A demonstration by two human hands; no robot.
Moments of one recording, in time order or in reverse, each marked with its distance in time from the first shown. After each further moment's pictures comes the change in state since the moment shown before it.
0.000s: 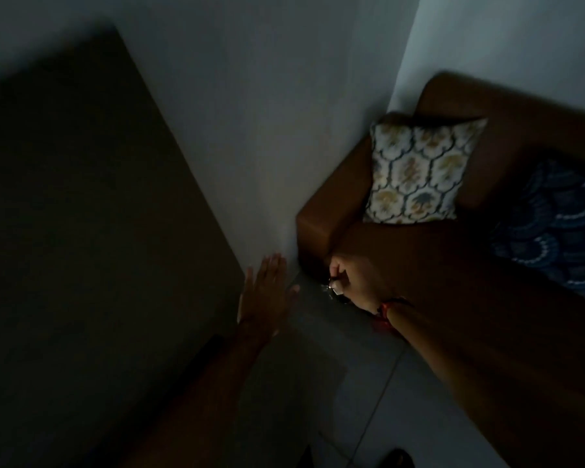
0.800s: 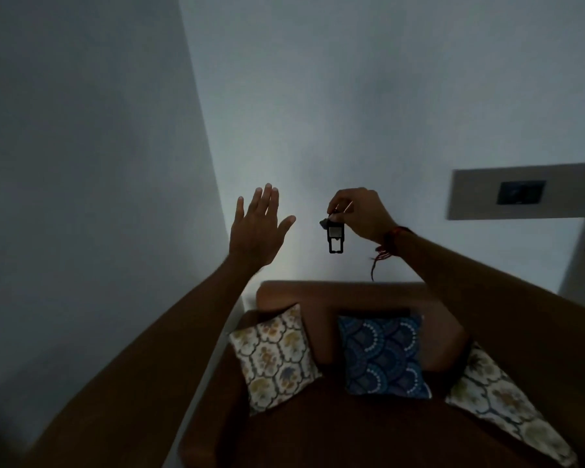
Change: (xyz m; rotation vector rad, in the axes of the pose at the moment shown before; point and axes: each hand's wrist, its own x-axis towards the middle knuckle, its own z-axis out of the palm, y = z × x) left_hand 0.078 0.373 -0.517 -0.016 0.794 0.600; right_hand -0.181 -0.040 -0.595 -0.107 0.882 0.030
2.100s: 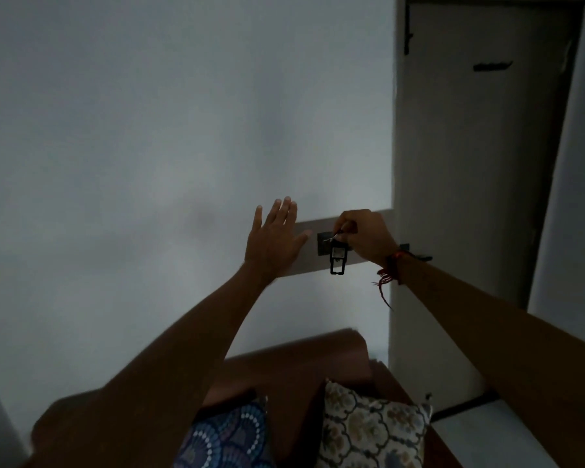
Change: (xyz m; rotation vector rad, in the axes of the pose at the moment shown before) left_hand 0.276 0.485 0.131 -0.197 0.081 0.413; right_hand -0.010 0.378 -0.346 -0.221 0.304 0.228
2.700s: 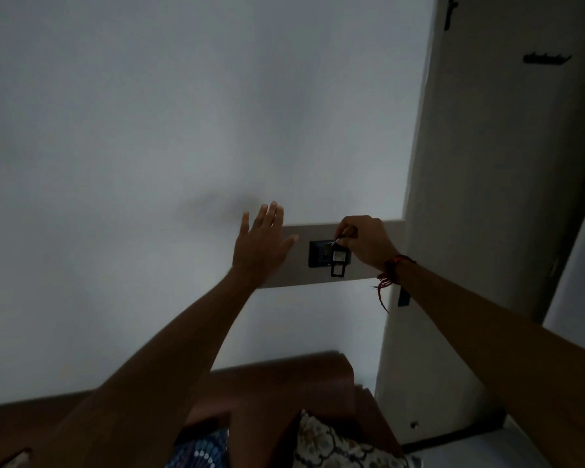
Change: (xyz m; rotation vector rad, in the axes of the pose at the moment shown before) left_hand 0.110 -0.026 0.144 -0.071 -0.031 -0.156; right_hand 0.133 0.136 0.052 -0.078 -0.093 -0.019
